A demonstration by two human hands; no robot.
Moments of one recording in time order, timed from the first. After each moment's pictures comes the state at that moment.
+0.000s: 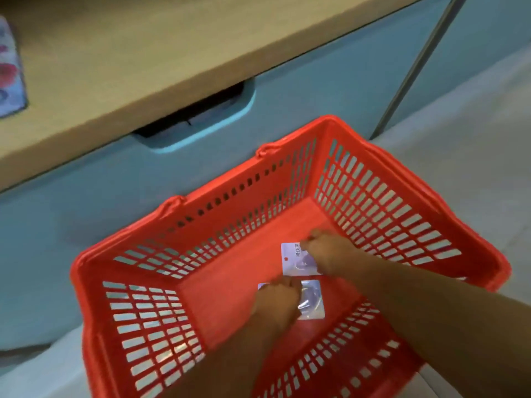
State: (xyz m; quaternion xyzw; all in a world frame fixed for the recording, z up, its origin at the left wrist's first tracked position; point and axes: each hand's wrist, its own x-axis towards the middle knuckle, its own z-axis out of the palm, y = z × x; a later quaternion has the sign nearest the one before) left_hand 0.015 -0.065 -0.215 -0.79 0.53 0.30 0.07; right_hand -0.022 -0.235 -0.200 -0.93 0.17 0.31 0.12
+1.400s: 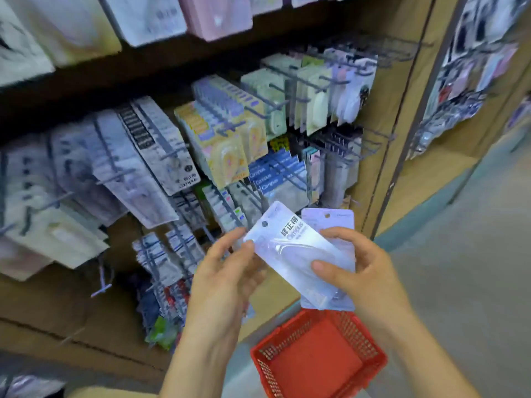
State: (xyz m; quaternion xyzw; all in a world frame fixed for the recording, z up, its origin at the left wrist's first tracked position) left_hand 0.055 0.048 0.733 -0.60 0.07 0.29 -0.74; right_hand -0.064 -0.092 0.691 -0.61 0.23 -0.29 0.70
